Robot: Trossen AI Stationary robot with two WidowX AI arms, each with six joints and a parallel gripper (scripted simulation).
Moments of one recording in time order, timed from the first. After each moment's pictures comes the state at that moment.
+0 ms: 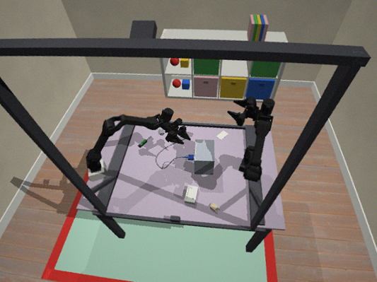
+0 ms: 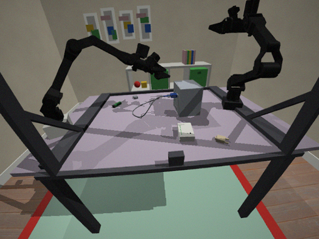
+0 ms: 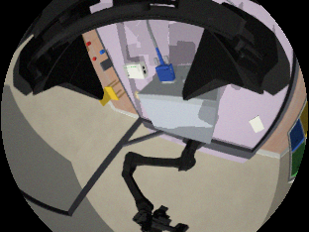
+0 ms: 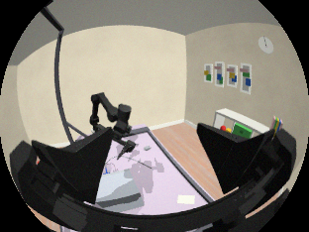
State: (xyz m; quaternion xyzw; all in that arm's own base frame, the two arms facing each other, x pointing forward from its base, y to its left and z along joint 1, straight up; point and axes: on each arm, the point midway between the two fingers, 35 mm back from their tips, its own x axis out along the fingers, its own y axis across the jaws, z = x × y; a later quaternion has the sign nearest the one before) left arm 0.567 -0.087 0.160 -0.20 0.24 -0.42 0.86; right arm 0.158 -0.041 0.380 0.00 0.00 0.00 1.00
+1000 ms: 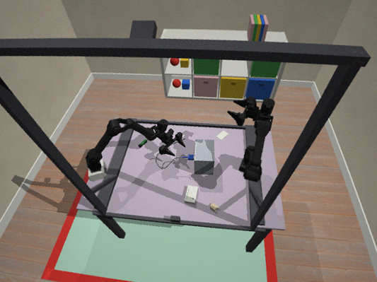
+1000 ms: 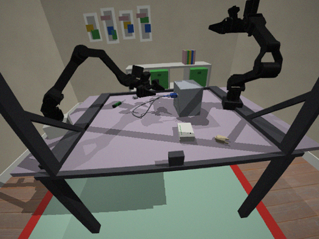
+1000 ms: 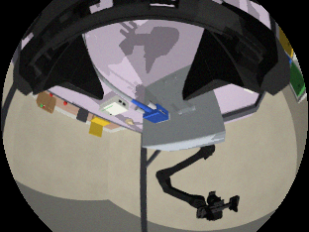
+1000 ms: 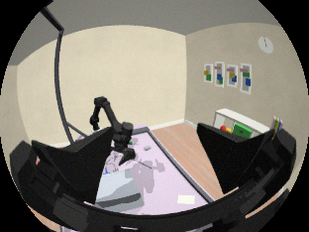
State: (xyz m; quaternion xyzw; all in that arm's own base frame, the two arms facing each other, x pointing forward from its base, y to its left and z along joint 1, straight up) left arm 0.525 -0.071 0.063 0.04 0.06 -0.51 0.86; right arm 0.158 -0.041 0.380 0.00 0.00 0.00 1.00
